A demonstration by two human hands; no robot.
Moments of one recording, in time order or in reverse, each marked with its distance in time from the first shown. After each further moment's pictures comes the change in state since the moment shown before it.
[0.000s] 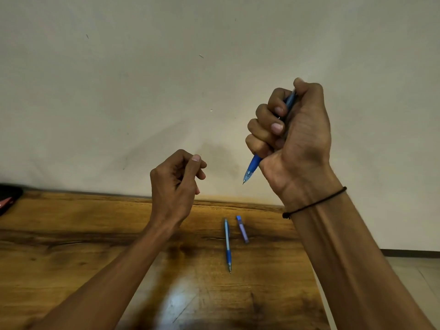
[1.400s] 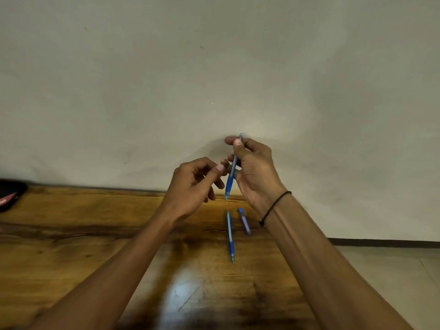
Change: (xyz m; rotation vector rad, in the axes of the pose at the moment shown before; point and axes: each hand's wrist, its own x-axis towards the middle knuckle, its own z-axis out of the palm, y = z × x) left_hand -0.001 -0.010 0.005 0.016 -0.434 -0.219; right_hand 0.029 0.094 -0.050 -0.384 0.258 0.149
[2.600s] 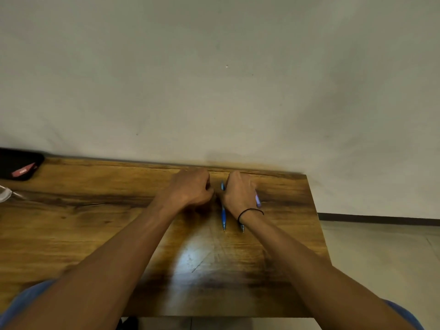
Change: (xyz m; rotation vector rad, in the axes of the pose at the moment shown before) left_hand -0.007 -0.067 -0.009 1.052 -0.353 -0.225; right_hand 0.004 0.145 -0.016 -1.386 -0.073 -0.165
